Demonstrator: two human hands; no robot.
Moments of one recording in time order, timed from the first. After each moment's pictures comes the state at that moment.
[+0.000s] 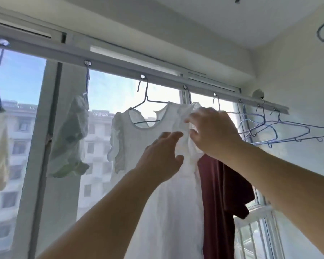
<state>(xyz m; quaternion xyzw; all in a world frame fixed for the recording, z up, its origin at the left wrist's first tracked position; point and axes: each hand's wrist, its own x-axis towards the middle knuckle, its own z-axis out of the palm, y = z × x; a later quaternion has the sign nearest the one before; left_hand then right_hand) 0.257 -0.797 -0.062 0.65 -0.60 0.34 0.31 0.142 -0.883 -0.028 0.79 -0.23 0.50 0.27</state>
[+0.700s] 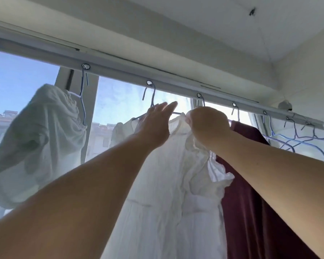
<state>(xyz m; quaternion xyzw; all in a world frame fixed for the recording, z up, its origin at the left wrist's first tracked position) 0.326 -0.872 0.055 0.64 -0.50 0.51 0.29 0.213 -0.954 0.051 0.75 -0.23 0.55 0.30</state>
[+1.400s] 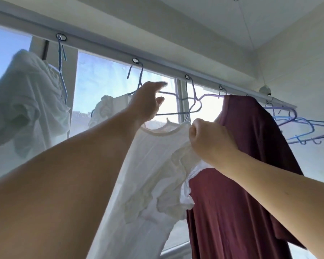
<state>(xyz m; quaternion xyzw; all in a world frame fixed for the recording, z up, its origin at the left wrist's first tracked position) 0.320 -0.870 0.066 0.58 -0.55 0.47 0.37 0.186 -0.948 -0.024 0.78 -0.27 0.55 0.11</state>
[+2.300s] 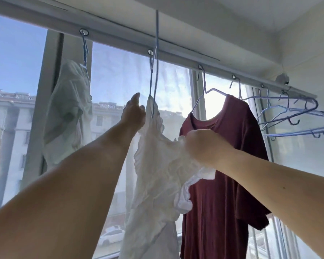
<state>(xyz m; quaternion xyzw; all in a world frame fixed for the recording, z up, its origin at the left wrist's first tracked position) 0.409 -0.866 0.022 0.65 -0.45 0.27 0.56 0.246 -0.945 -0.047 0.87 -0.28 0.40 0.09</state>
